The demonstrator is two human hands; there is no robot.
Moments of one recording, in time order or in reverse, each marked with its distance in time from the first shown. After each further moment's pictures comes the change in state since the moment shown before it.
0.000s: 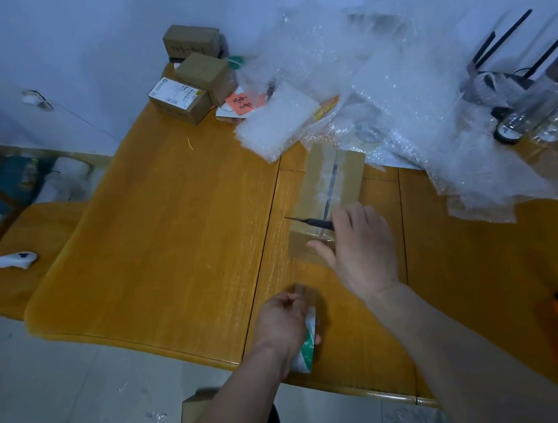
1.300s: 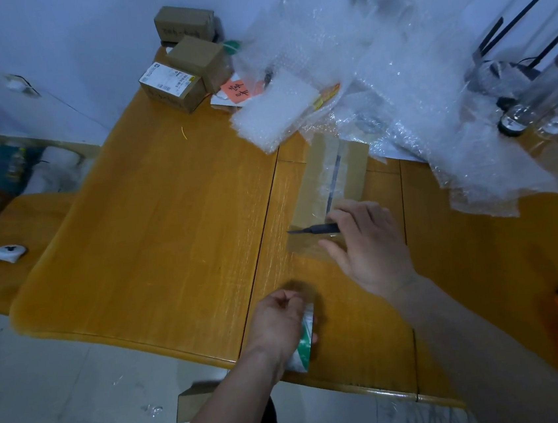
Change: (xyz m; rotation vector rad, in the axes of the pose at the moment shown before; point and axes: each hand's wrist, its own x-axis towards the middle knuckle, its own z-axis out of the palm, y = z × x) left_hand 0.004 -0.004 -0.007 0.000 -0.033 0.021; right_hand -0.007 0.029 0.022 0.064 0.103 -0.231
